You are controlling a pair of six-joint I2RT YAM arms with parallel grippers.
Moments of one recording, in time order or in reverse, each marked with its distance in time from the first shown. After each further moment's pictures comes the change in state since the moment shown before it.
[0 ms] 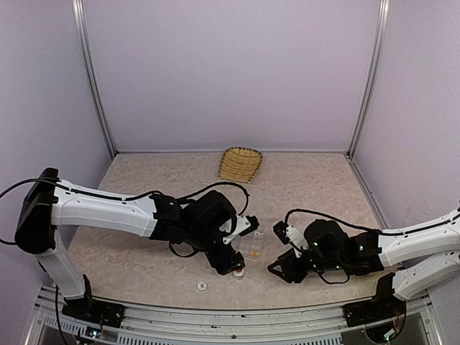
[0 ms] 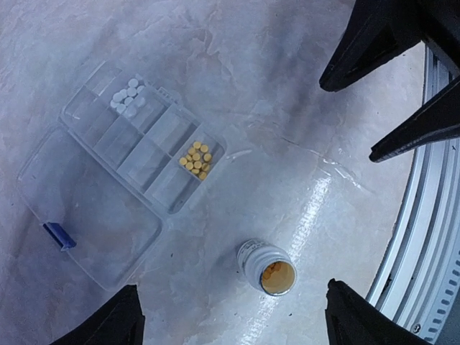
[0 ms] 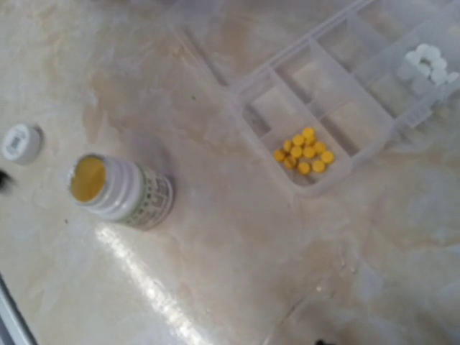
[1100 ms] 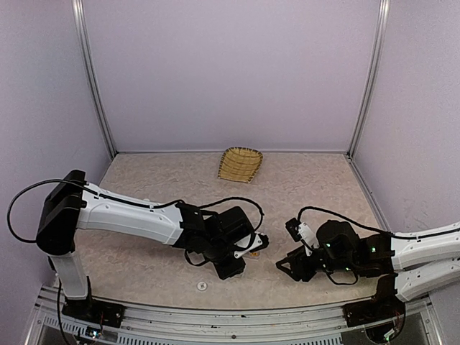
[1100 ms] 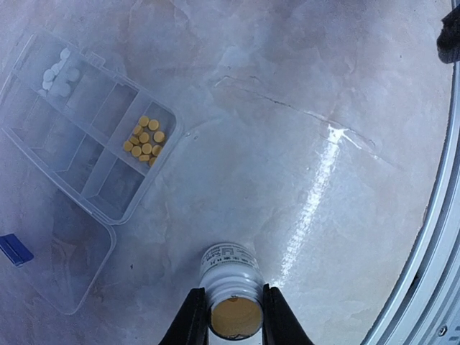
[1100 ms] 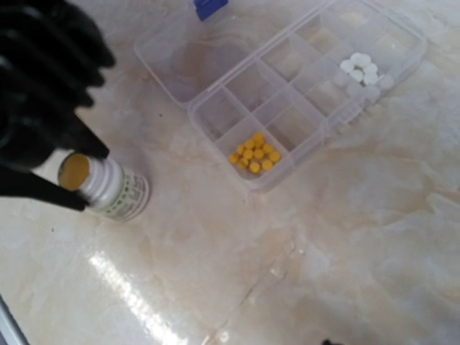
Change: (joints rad) left arm -0.067 0.195 0.137 -0.123 -0.046 0.039; right arm -0.006 -0.159 -0.060 -0.051 0.069 0.037
